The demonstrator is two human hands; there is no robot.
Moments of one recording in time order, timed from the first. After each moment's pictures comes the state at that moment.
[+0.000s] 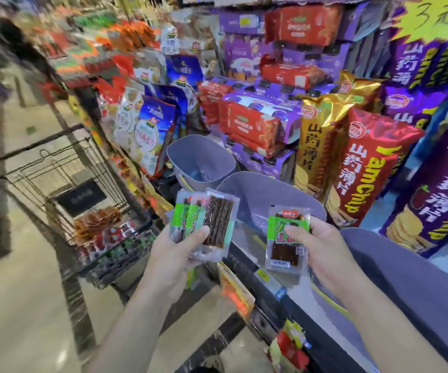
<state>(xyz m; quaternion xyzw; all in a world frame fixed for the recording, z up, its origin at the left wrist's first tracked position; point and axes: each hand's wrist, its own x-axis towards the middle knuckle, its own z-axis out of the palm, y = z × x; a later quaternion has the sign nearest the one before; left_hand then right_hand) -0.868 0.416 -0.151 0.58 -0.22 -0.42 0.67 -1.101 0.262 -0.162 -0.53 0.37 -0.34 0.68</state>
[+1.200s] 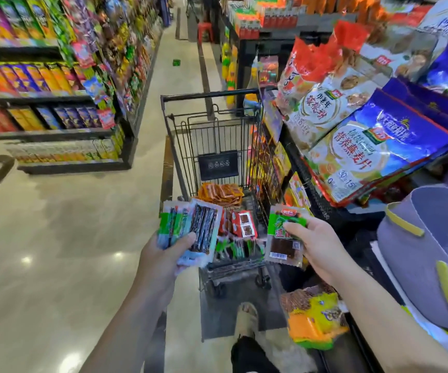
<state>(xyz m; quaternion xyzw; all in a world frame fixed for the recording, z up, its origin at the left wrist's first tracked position) -0.436 0.642 -0.212 0.64 0.08 -0.19 0.74 -0.523 0.359 -0.197 -0.65 0.29 -0.06 0.70</state>
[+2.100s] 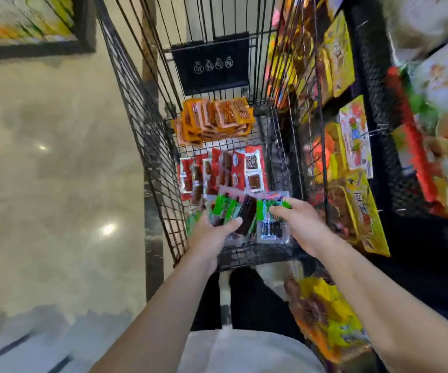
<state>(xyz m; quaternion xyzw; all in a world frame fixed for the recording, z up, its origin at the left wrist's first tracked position) -0.282 0.444 -0.475 0.67 0.26 -0.37 0.59 -0.325 0.236 -0.479 -0.65 0.40 0.20 0.62</state>
